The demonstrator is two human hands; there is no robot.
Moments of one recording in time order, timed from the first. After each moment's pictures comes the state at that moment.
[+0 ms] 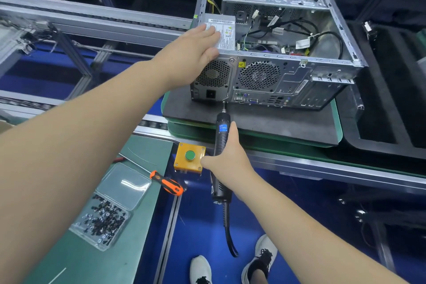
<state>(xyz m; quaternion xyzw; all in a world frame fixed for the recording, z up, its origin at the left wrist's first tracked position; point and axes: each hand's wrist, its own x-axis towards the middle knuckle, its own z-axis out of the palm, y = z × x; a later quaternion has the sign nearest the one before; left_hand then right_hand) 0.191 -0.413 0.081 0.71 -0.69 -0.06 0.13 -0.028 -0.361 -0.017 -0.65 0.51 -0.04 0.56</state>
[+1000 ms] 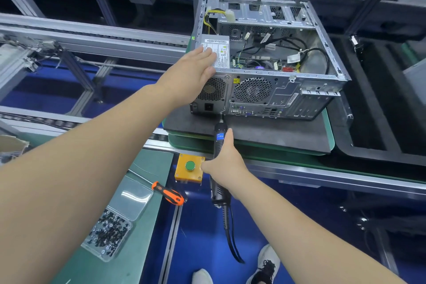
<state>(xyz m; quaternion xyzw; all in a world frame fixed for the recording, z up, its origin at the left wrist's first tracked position) 0.178 -0.408 0.084 0.73 -0.66 -0.07 0.15 -0.013 -0.370 0.001 -0.66 0.53 0.01 0.54</state>
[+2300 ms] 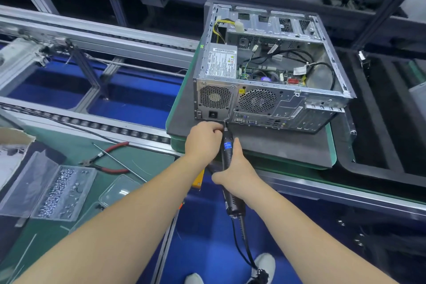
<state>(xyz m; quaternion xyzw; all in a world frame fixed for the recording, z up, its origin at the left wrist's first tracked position) 0.100 -0.384 -0.033 0.84 -0.36 -0.22 0.33 -0.035 -0.388 -0.006 -0.68 0.50 0.04 0.53</state>
